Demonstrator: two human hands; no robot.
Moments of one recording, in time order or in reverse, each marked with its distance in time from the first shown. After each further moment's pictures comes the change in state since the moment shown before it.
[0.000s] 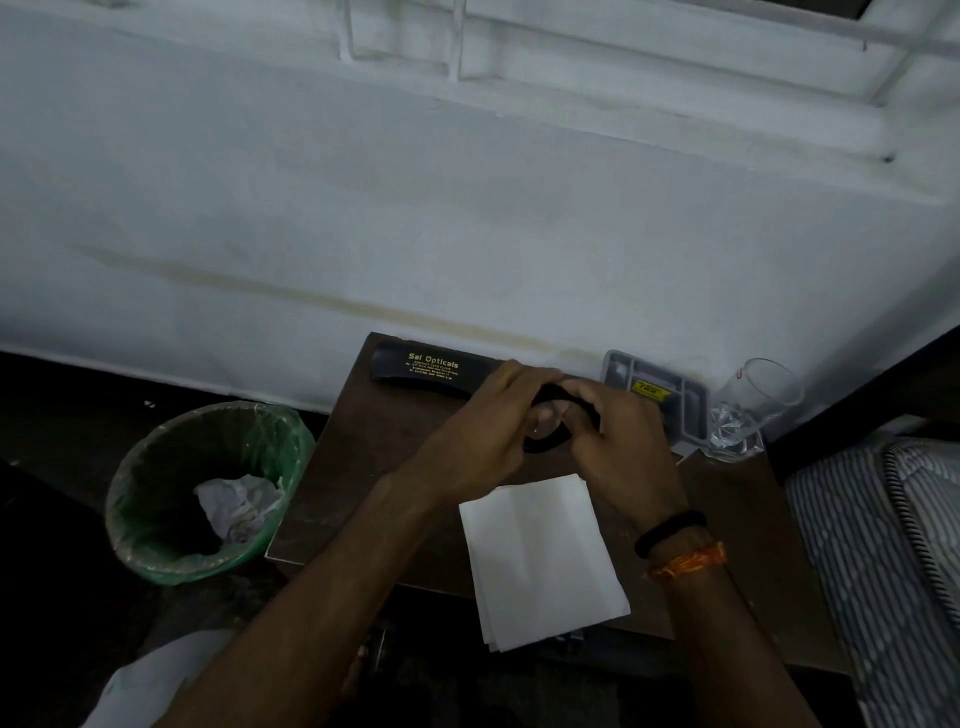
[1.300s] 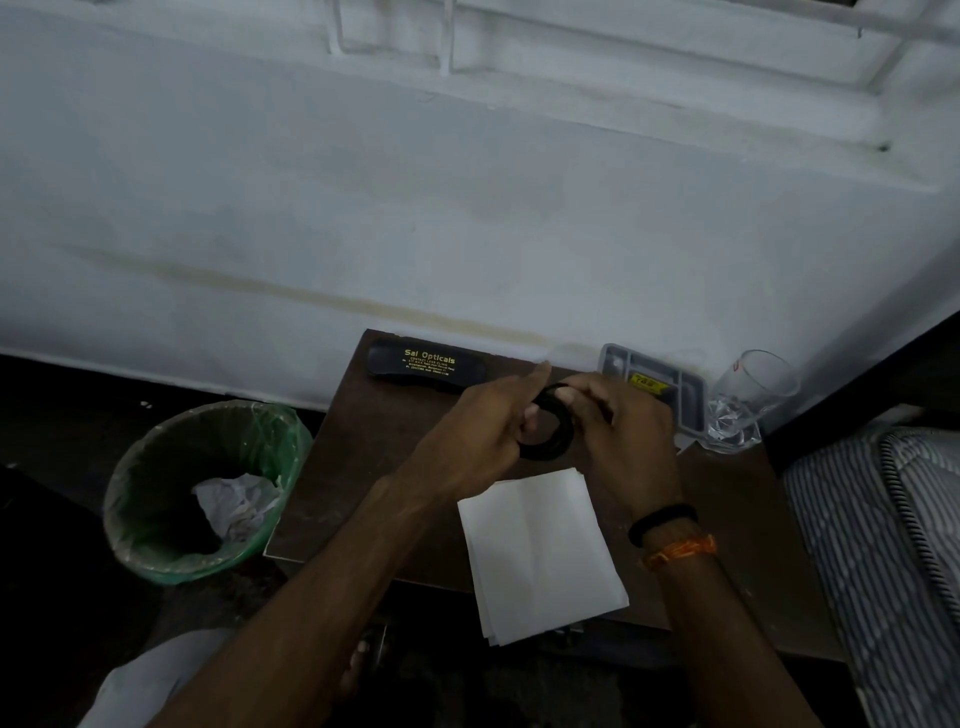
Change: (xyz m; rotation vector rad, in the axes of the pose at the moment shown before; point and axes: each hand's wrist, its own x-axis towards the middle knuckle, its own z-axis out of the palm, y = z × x) left_hand -0.002 0.001 0.001 -0.084 -0.023 -0.076; right_hand 0.000 0.022 0.007 0.034 0.164 0.042
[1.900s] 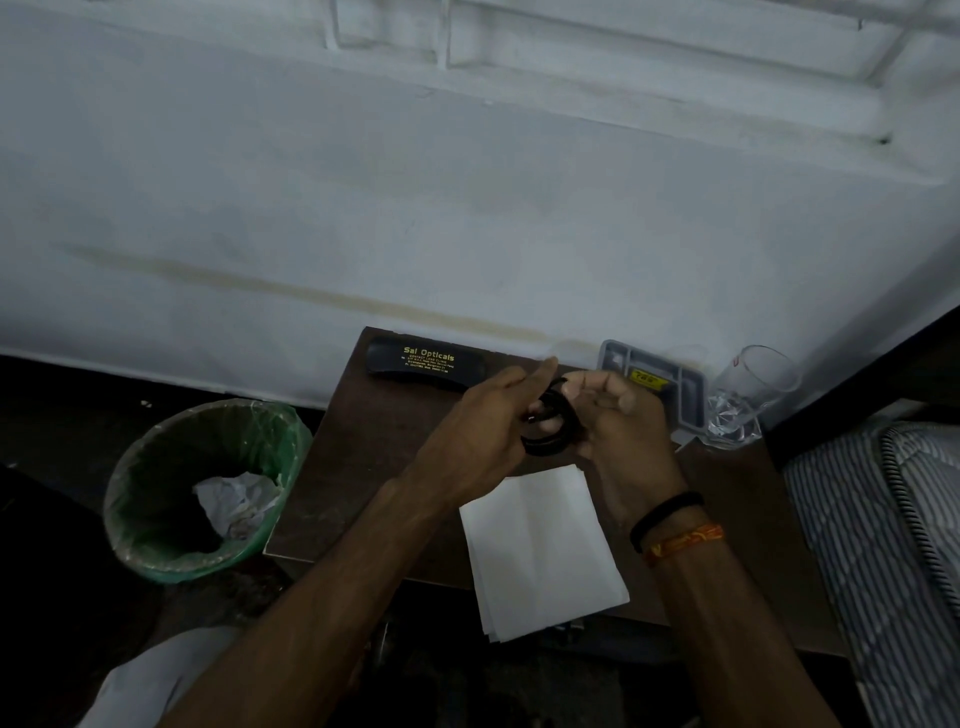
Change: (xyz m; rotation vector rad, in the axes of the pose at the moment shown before) left_hand 0.000 0.008 0.003 0.095 0.010 -0.011; right_hand -0.002 -0.006 0.004 0.790 -0.048 0.493
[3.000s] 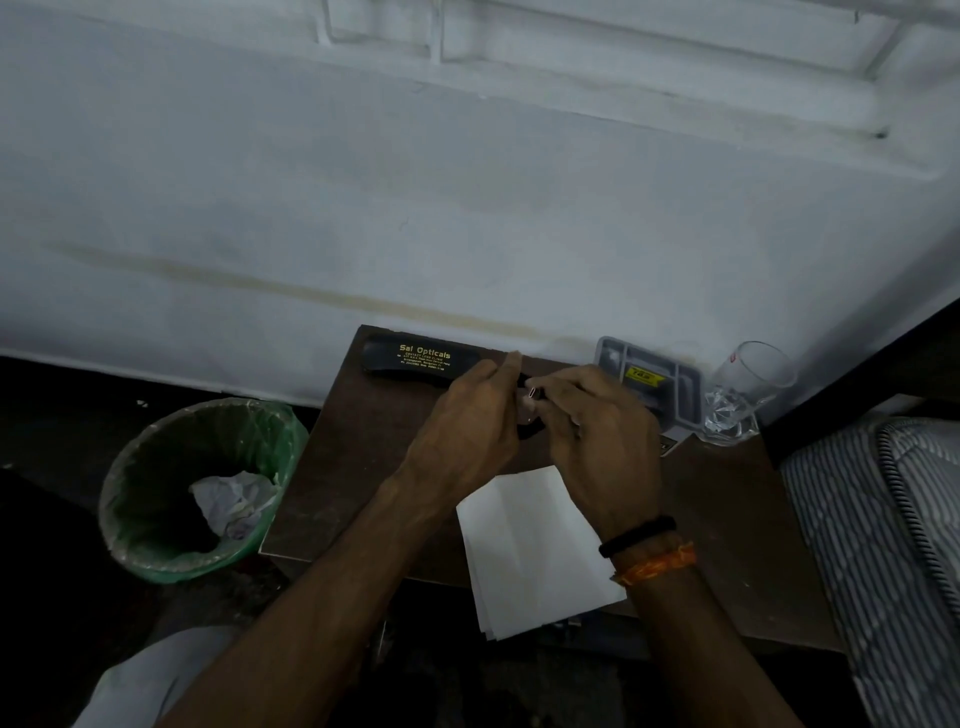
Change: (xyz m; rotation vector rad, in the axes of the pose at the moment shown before) left_hand 0.003 -0.003 0.004 0.243 0.077 -0.114; right_hand -0.012 0.004 0.008 -1.031 0.109 -0.888
